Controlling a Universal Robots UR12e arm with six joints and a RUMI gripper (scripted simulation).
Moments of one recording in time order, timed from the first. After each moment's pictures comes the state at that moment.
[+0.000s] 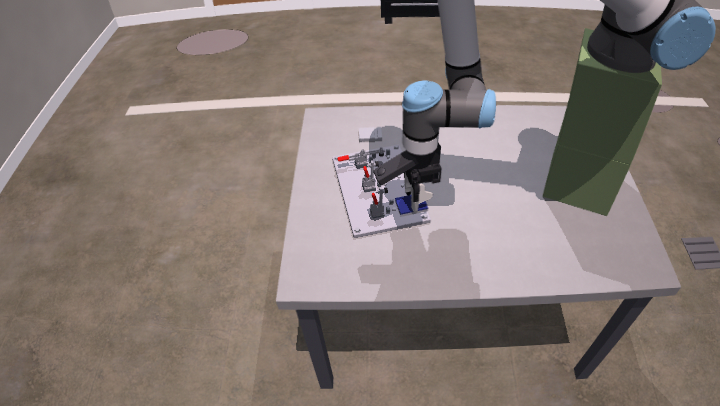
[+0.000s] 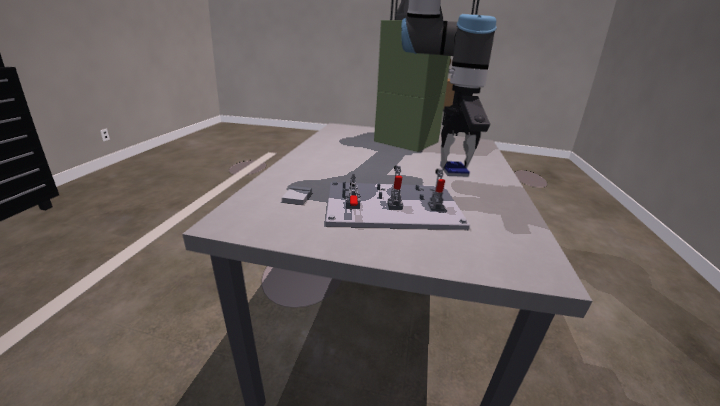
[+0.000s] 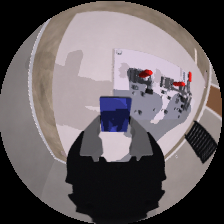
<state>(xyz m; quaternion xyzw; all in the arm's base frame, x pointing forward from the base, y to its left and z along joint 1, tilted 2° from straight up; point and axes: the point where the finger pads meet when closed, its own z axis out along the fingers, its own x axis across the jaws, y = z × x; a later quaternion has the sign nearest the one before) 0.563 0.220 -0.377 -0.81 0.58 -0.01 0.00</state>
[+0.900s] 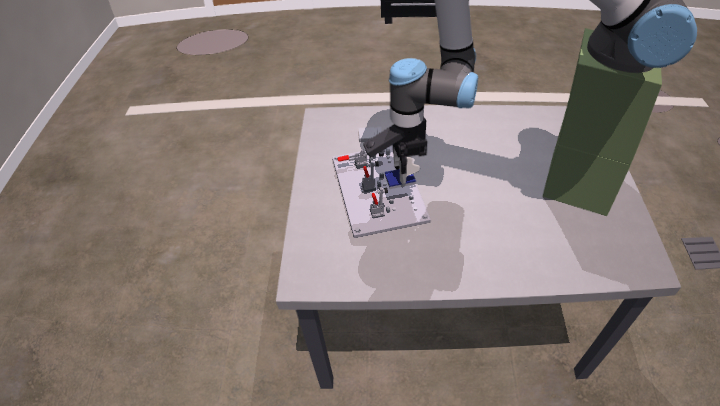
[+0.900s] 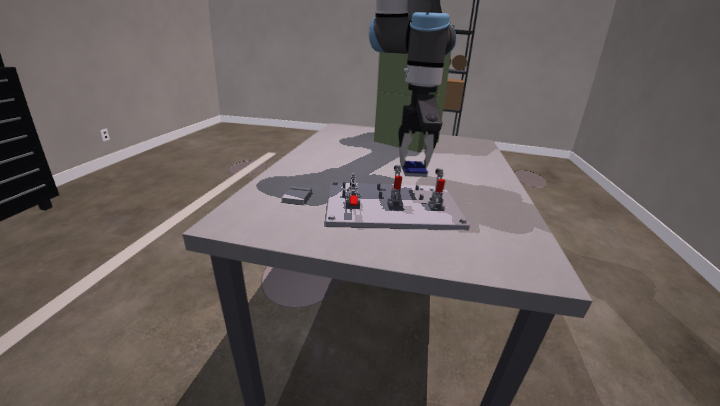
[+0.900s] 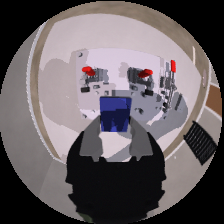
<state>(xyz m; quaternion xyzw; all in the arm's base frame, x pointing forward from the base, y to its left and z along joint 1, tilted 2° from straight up) 0.601 0.111 -0.380 -0.81 0.58 -0.01 0.00</state>
